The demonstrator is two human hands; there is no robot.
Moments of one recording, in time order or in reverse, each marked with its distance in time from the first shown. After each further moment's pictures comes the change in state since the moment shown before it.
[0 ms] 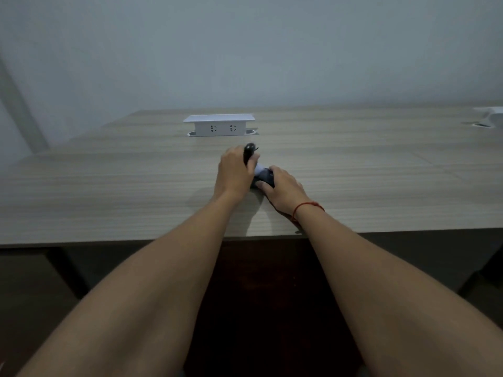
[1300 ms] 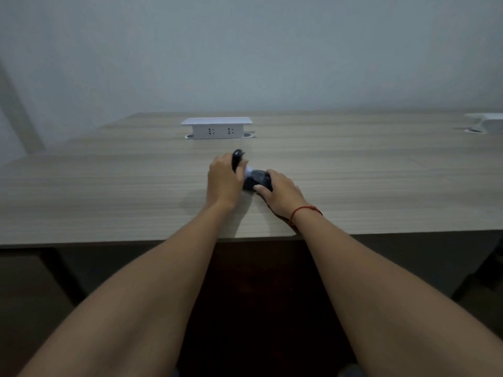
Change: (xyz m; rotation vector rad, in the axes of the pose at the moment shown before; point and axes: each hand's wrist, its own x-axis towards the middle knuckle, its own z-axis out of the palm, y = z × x) left_hand -0.010 -0.017 -0.004 0.014 0.037 -0.025; right_hand -0.007 -0.002 -0.001 -0.015 -0.001 -0.021
